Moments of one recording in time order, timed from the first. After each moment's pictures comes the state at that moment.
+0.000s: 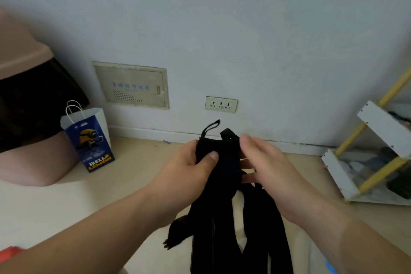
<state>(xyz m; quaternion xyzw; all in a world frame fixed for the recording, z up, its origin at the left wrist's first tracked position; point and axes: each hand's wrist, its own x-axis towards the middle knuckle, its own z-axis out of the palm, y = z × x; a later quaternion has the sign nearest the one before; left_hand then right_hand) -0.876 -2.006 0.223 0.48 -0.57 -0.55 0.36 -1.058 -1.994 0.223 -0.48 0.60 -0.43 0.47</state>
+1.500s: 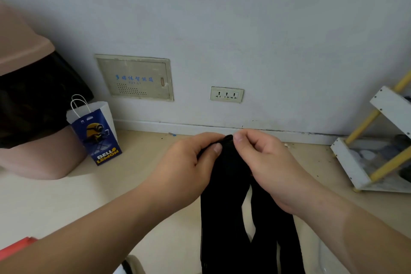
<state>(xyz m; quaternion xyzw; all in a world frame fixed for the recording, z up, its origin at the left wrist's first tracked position) -0.859 -2.010 0.218 0.44 -0.74 -0.37 0.36 -1.037 -1.995 0.217 -0.54 0.55 -0.44 0.47</state>
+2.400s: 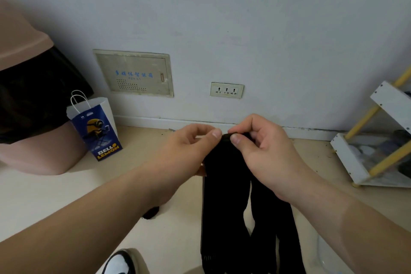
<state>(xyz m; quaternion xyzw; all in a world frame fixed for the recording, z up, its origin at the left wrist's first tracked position) -0.856 -2.017 0.222 0.47 -0.54 -0.61 0.33 -1.036 -1.998 0.219 -0.55 0.57 -0.46 0.40</state>
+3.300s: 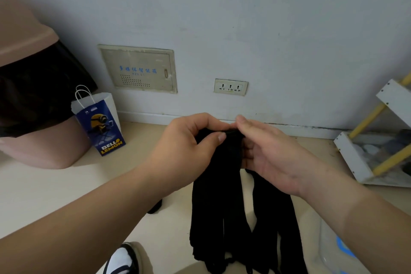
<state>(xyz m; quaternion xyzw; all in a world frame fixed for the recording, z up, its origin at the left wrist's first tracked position) -0.852 -2.012 0.227 0.44 -0.66 -0.46 0.40 -1.042 -2.009 0.221 -0.39 0.50 -0.41 0.66</state>
